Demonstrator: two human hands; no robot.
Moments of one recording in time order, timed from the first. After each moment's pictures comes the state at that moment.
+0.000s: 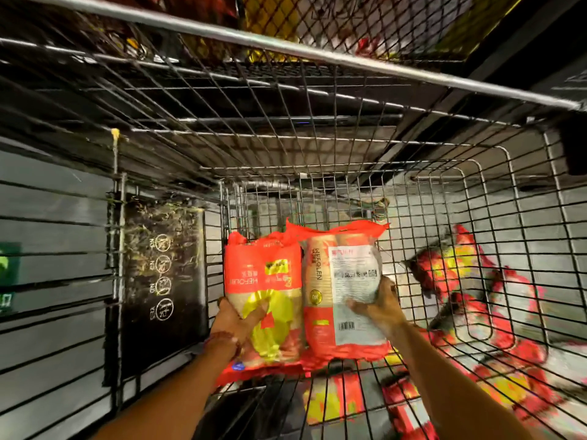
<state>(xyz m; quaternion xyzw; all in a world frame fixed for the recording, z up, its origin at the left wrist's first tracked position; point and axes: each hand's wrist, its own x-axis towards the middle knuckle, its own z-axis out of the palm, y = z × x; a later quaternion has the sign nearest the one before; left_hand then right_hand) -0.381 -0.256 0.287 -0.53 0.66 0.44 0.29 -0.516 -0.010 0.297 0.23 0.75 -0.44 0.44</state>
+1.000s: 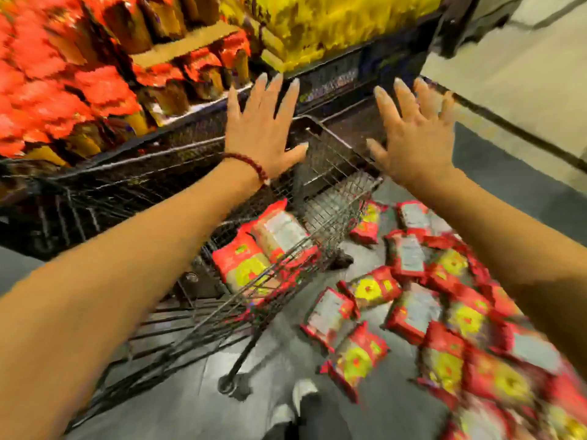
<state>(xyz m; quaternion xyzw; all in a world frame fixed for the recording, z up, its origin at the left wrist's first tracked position) -0.394 -0.138 0.745 0.21 0.97 -0.03 -0.13 -0.345 0.086 0.729 0.02 0.98 0.02 -0.18</state>
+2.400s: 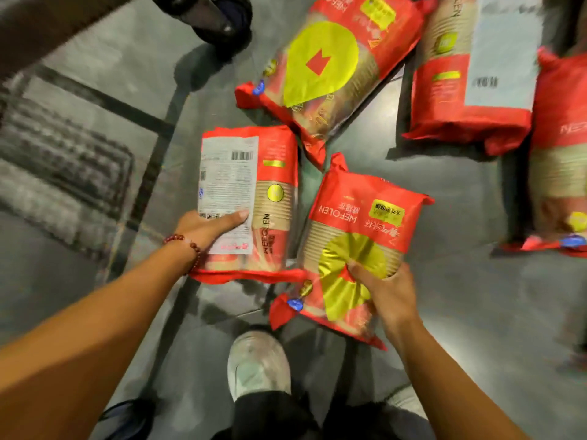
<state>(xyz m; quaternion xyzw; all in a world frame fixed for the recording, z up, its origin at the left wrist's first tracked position) -0.291 -0.052 -0.153 -0.15 0.84 0.29 0.44 -0.046 0.124 -0.173 0.63 0.47 -0.62 0.05</state>
